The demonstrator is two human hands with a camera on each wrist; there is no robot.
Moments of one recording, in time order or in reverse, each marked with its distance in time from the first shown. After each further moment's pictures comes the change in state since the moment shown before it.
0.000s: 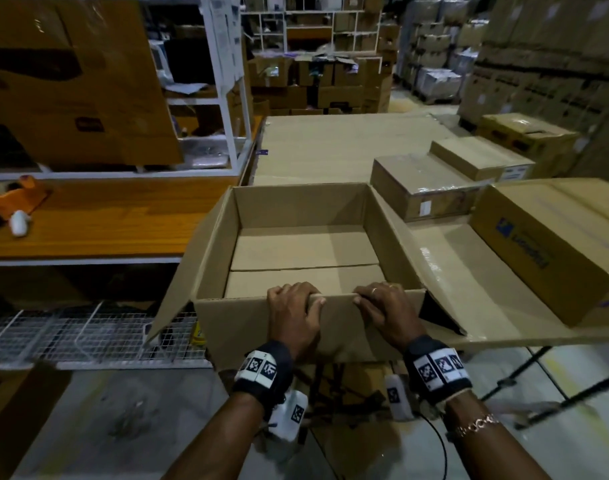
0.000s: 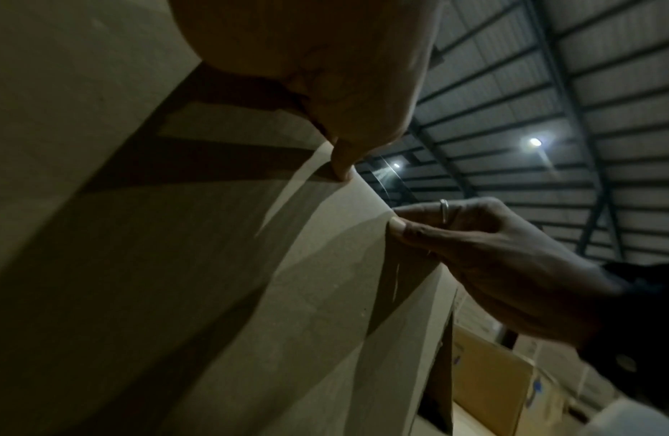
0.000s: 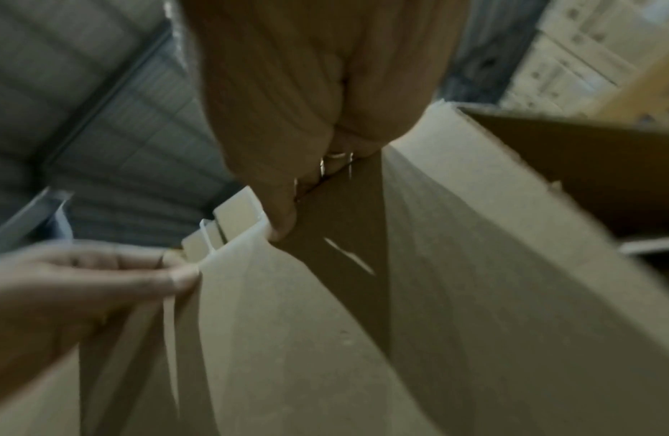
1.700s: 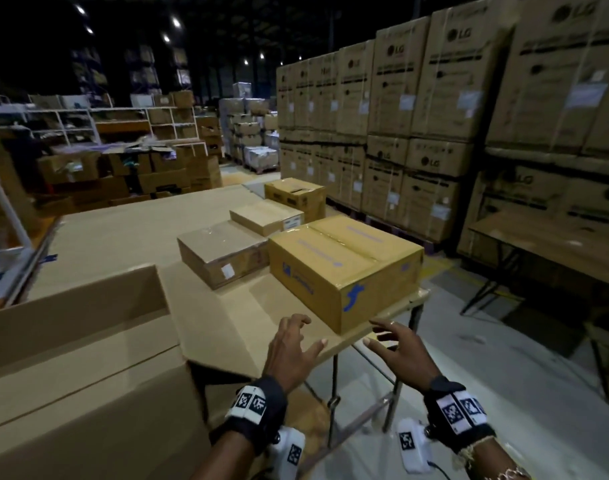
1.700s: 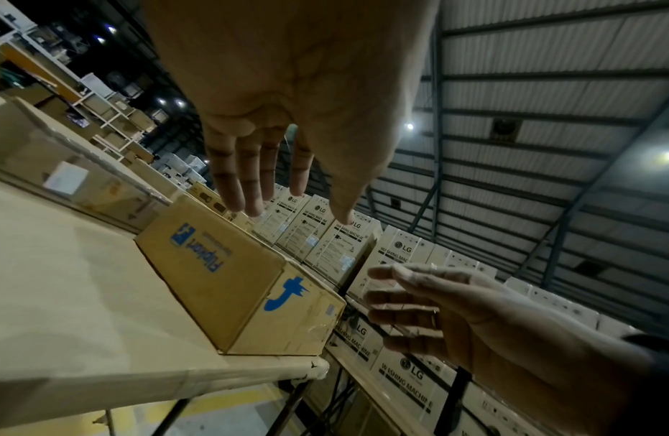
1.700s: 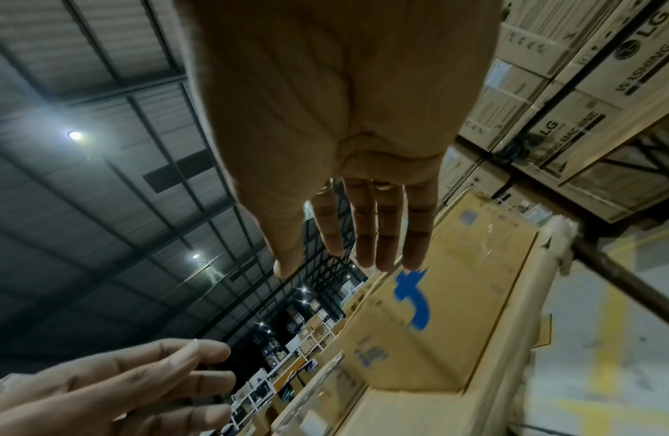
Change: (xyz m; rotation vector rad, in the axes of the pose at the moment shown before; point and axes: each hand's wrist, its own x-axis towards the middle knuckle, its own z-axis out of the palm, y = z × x) left_hand -0.002 0.345 0.186 -0.367 -0.468 0.270; right_hand -0.250 0.209 -0.276 0.180 0.399 0.654
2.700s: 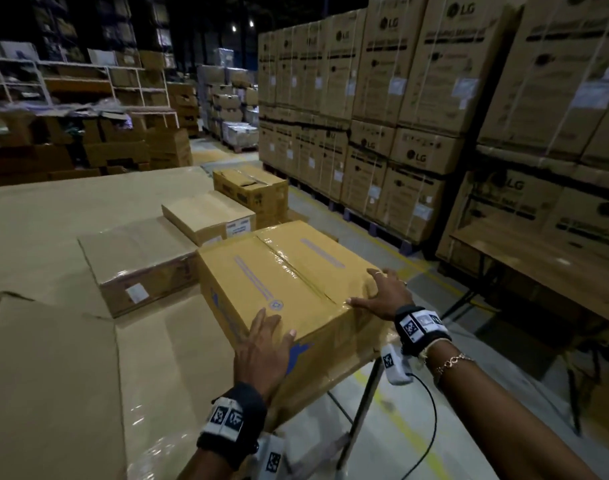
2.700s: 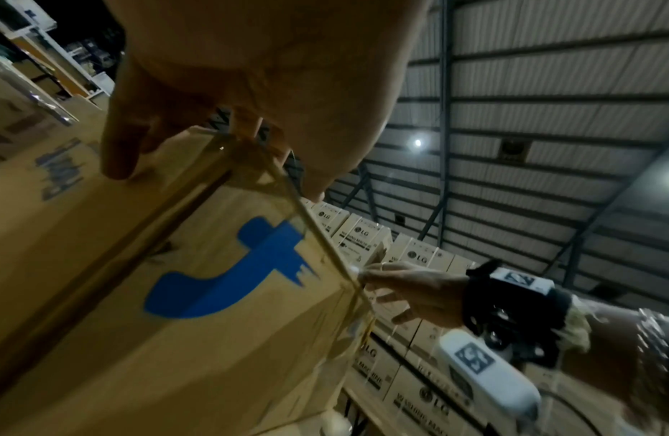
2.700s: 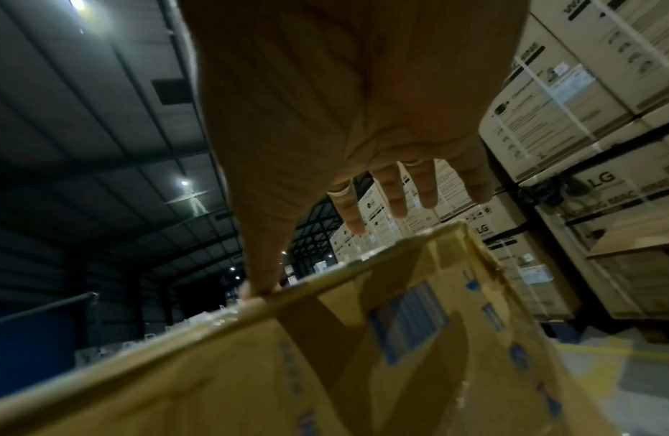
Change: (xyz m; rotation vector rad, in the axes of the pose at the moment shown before) left_hand 0.224 0.006 0.152 0.114 0.046 -0.189; right_hand 0.333 0.133 -0.115 -0.649 -0.077 0.246
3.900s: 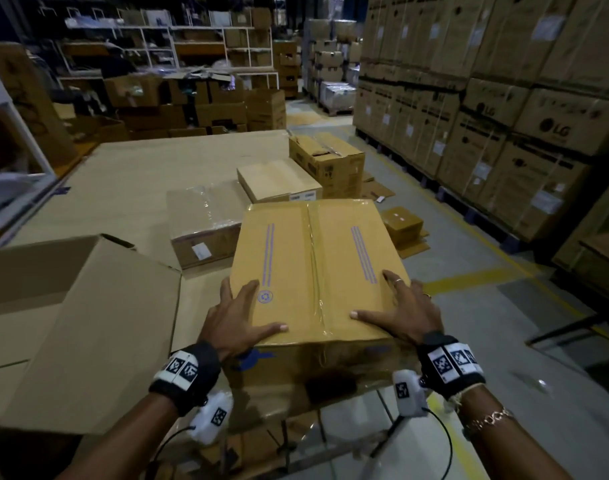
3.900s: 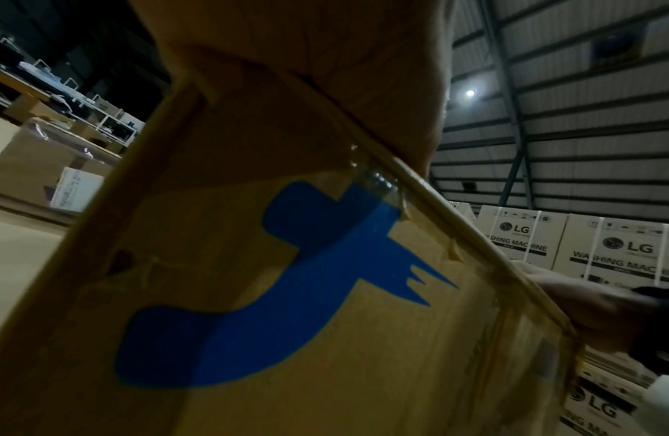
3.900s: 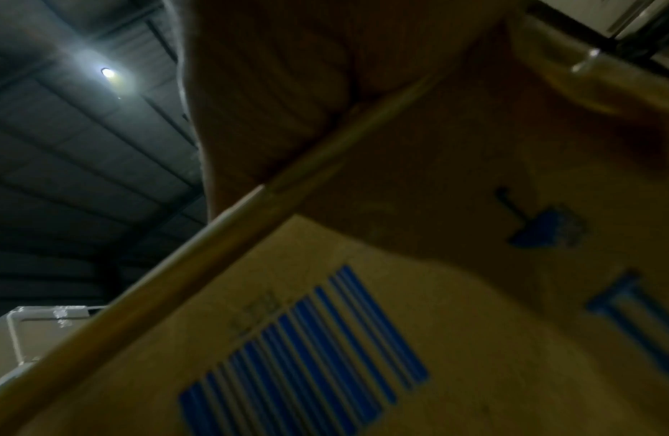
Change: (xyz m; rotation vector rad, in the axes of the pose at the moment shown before) left_hand 0.028 -0.063 -0.068 0.244 -0.020 -0.238; right_hand 0.001 -0.040 0.021 0.107 -0.165 -0.183
